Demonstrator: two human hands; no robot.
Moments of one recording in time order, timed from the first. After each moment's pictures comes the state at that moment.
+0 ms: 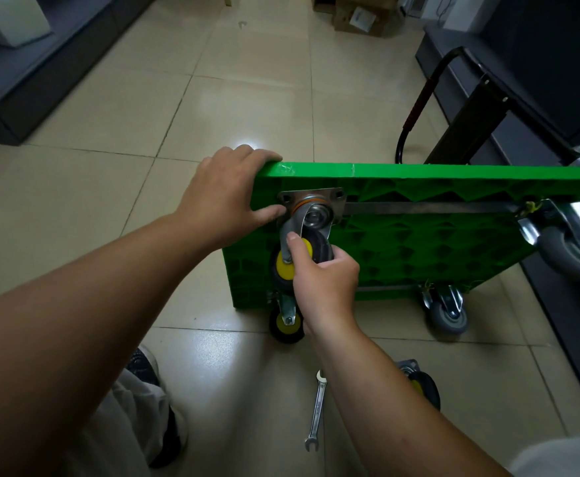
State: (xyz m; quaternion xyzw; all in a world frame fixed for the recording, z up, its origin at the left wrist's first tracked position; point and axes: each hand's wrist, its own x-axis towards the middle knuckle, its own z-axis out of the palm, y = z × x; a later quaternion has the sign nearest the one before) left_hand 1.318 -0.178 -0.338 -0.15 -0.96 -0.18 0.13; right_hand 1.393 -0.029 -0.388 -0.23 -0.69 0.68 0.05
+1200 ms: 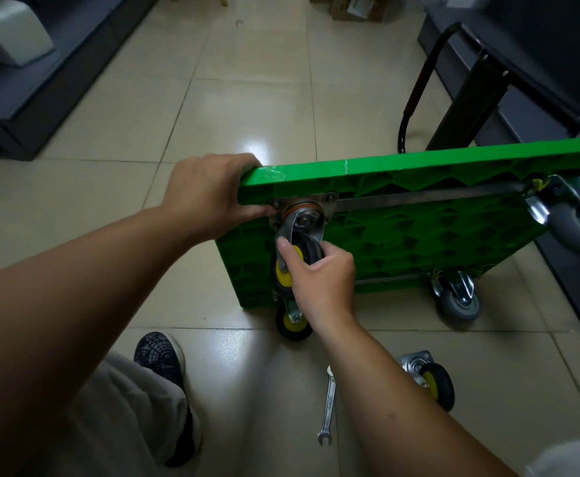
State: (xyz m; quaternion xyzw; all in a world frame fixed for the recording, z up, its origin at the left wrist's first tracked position) left_hand 1.319 -0.180 -0.326 -0.17 -0.97 -0.10 0.14; right_hand 1.398 -0.013 -0.402 -0.15 -0.78 0.60 0.05
